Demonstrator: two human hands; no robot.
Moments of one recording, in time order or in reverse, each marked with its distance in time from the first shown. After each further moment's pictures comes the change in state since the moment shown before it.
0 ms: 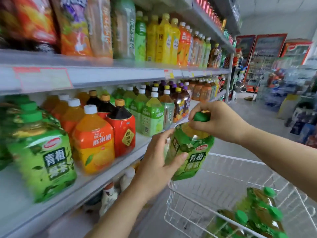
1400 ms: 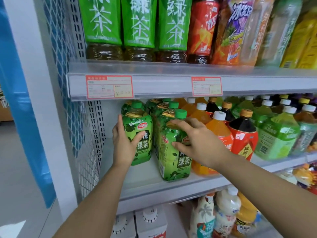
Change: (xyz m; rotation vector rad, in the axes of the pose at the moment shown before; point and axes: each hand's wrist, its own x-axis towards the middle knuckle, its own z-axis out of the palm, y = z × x) left_hand -0.114 -0.096 -0.280 0.477 0.989 -0.423; right_hand 0.078 -0.161 0.229 -0.080 -0.218 -0.576
